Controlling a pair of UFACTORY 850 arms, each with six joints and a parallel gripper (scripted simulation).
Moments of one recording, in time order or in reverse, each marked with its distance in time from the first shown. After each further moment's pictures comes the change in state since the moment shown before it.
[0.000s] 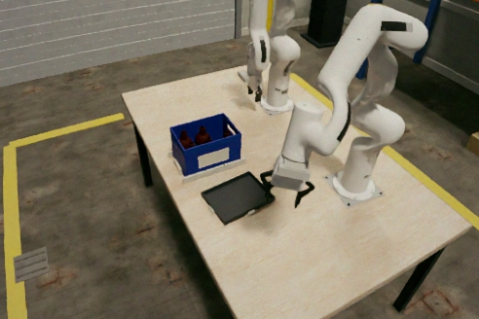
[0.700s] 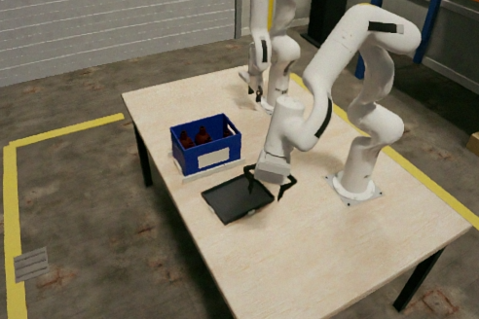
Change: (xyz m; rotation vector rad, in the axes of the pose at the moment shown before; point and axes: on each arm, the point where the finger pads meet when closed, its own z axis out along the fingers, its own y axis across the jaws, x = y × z) left arm -0.023 0.054 0.003 -0.009 -0.037 0.012; right arm -0.002 -0.001 0.001 -0.002 0.013 -0.010
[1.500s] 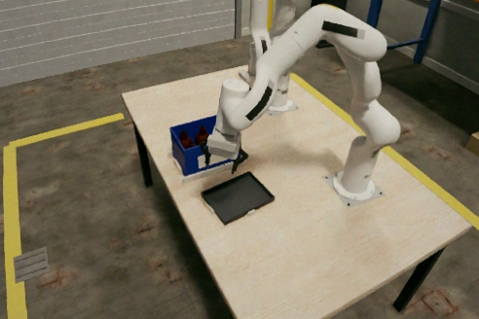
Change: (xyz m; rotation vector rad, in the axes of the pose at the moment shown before) left arm -0.114 0.162 0.012 0.011 -0.108 0.040; right arm 0.000 0.000 0.000 0.000 0.000 0.000
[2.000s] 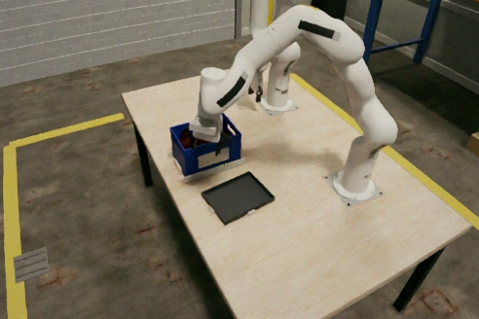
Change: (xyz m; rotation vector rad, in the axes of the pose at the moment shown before) left arm -0.093 0.079 0.012 0.025 -0.052 0.027; right arm 0.000 0.000 0.000 0.000 0.000 0.000
